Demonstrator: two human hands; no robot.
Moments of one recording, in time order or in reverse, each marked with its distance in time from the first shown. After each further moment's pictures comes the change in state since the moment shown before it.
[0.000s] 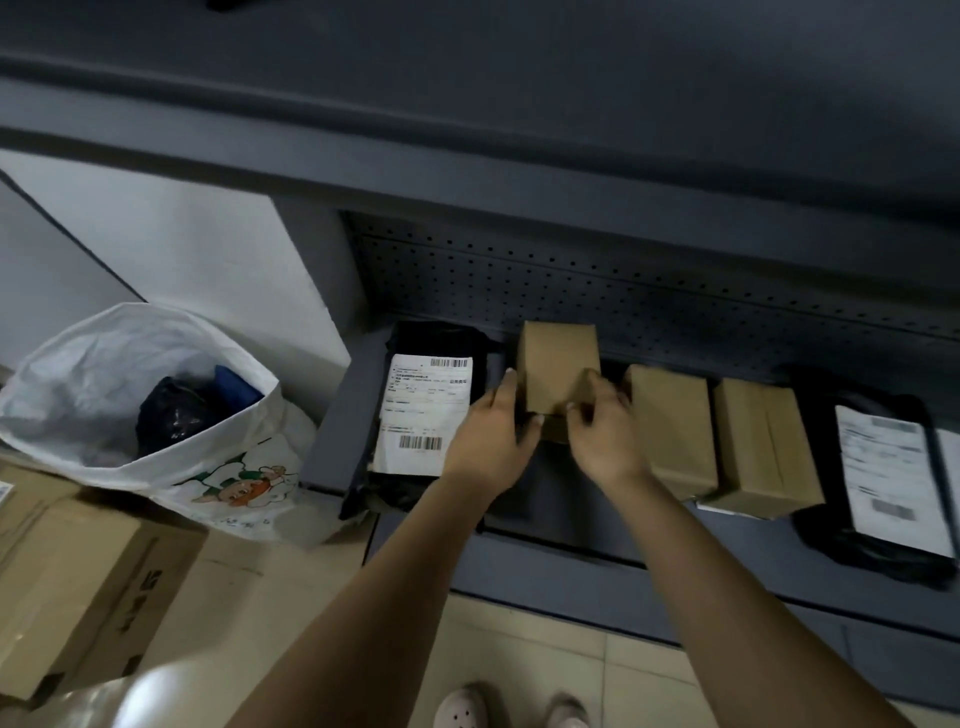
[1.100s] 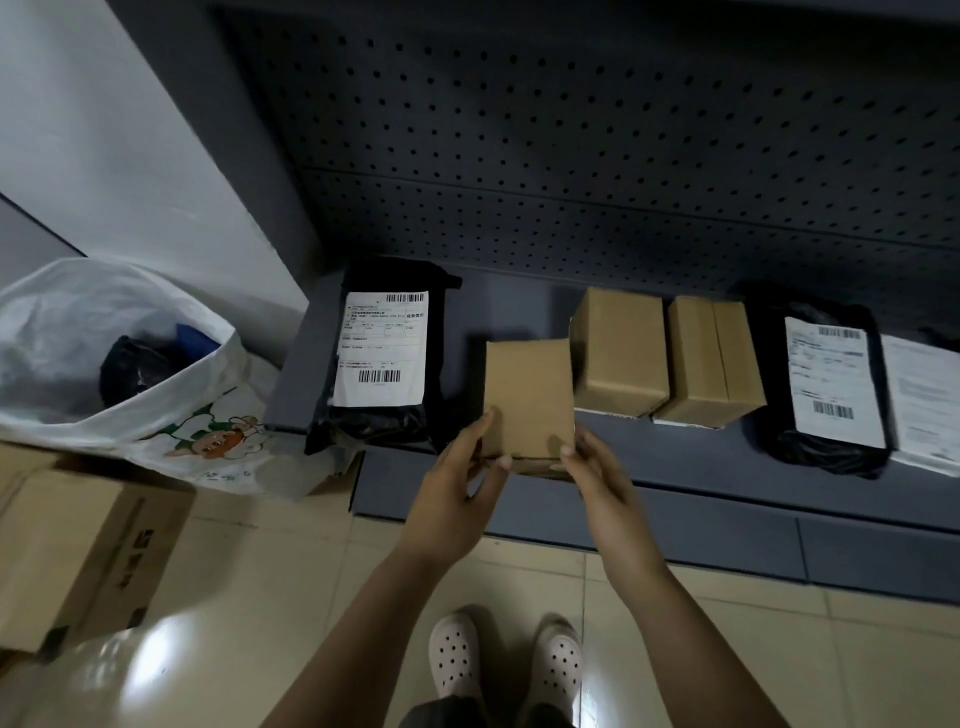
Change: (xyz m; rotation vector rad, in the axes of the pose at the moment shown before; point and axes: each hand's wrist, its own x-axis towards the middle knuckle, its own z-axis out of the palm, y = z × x) left_hand -0.121 -0.021 0.051 -0.523 -0.068 -0.008; right_hand -0.143 0.061 -0.016 0.723 -0.139 0.236
